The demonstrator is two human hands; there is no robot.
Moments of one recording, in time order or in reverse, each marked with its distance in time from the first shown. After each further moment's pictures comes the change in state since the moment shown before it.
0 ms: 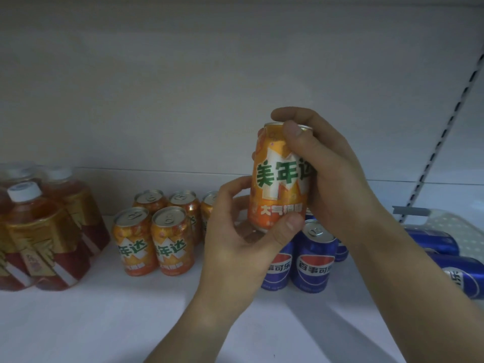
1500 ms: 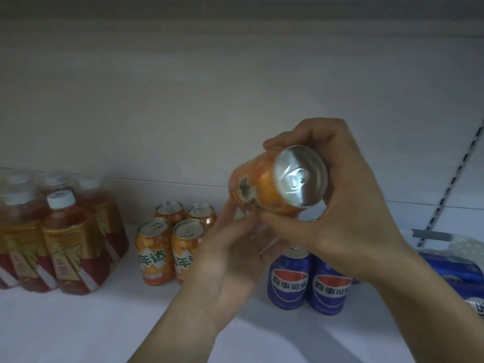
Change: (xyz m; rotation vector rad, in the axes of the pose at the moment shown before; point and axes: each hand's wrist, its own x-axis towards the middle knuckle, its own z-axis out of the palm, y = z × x) left_hand 0.013 0.015 -0.034 -0.728 -0.165 -0.285; right_hand -0.017 -0.015 0.019 -0.549 -0.184 -0.453
